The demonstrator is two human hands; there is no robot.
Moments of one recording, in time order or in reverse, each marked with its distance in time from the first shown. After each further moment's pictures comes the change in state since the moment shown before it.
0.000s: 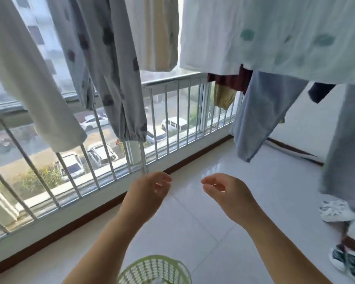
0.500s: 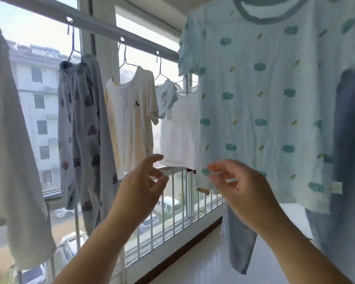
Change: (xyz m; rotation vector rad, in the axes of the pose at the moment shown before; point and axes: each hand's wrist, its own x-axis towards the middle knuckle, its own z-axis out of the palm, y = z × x) left_hand 0.061 0.195 -0.107 -0.042 0.357 0.438; right_hand 0.002 -0.131 -0.185 -0.113 0.514 -0.569
